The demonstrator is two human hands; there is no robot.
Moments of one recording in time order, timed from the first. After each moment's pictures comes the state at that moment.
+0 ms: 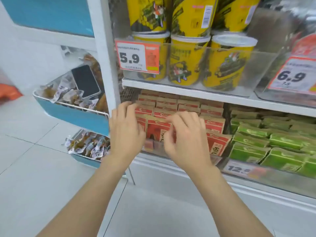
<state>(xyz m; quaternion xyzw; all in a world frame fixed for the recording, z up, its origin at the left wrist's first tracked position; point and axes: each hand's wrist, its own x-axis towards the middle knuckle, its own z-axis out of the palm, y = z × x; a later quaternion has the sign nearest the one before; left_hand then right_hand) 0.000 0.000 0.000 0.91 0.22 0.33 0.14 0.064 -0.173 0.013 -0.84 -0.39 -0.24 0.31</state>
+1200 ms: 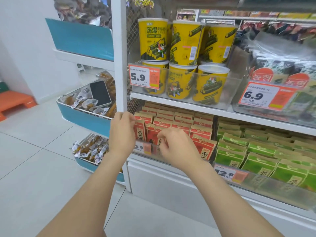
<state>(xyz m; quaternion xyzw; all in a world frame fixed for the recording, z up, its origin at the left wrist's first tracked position) -0.025 -0.006 0.022 0.86 0.28 0.35 0.23 0.043 -0.194 0.049 -0.86 -0.45 -0.05 0.23</state>
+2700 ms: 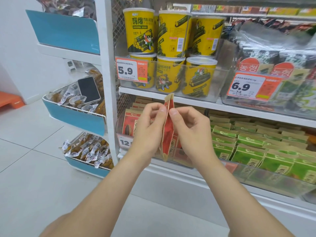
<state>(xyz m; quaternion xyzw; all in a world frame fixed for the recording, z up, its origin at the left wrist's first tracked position) -0.019 -0.126 0.064 0.66 0.12 0.32 0.67 0.041 -0.240 0.070 -0.68 -0.28 -0.02 0.68</state>
